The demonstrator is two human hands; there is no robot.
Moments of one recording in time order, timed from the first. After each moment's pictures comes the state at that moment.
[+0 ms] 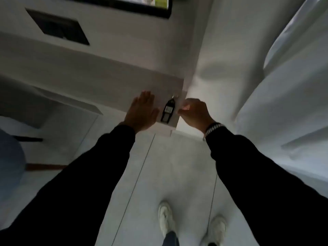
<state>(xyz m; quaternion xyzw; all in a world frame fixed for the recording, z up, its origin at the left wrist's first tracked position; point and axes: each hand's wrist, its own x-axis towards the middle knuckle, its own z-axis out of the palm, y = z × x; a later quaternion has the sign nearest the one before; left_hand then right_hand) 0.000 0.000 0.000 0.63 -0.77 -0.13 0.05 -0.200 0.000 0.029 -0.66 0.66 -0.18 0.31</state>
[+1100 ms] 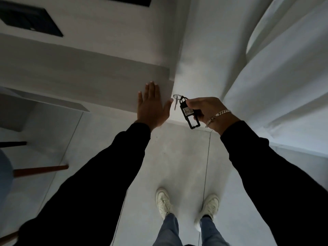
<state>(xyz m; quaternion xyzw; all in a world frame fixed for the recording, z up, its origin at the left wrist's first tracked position) -0.074 0.005 0.005 0.65 -0.74 -0.17 0.10 -0.252 0.033 0.080 -0.28 0.67 -0.34 0.60</state>
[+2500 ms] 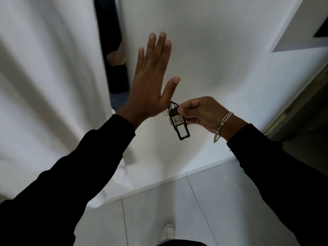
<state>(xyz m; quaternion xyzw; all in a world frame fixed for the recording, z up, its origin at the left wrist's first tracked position) -0.762 0.082 0.281 0.13 -0.88 -0.02 0.45 -0.897 0.212 0.261 -0.42 0.64 -0.51 0.40</state>
